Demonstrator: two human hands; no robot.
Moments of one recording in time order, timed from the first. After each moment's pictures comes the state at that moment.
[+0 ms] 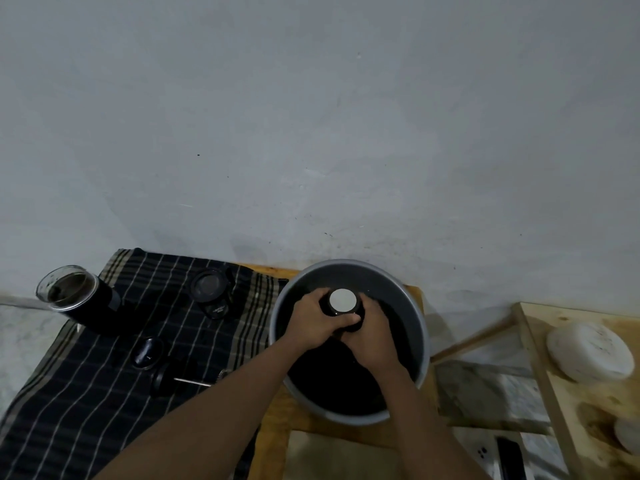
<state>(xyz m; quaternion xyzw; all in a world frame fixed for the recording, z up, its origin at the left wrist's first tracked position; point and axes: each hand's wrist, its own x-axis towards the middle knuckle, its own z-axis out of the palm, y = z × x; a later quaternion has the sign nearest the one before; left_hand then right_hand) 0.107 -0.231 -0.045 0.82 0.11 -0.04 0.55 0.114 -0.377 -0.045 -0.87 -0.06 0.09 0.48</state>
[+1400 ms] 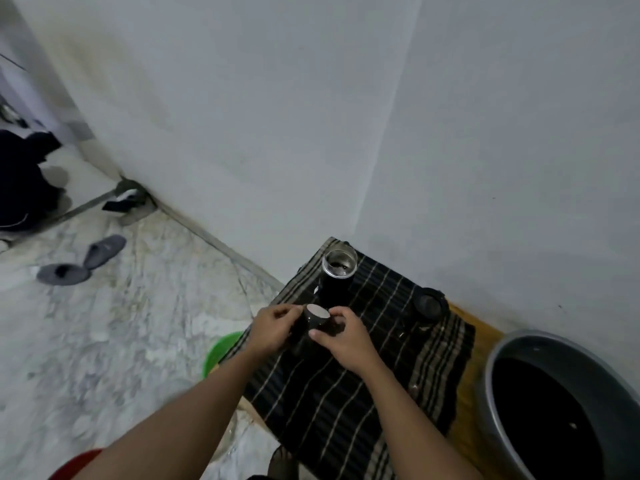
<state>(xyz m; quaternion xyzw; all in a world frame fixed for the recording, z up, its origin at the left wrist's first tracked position) -0.148 0.135 -0.046 0.66 0.43 0.12 0.61 -0.037 -0.006 -0.041 -0.80 -0.22 0.37 0.43</state>
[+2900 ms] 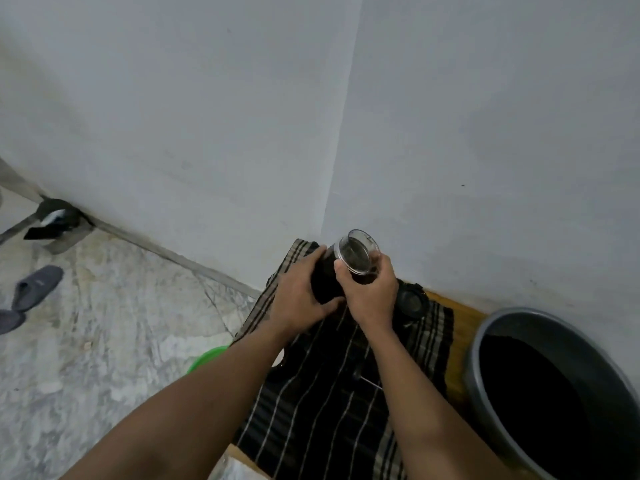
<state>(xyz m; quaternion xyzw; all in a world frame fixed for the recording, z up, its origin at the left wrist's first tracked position) -0.027 0.145 -0.026 0.88 0.15 0.19 0.40 0.035 0.017 0.019 -0.81 -0.07 0.02 0.59</state>
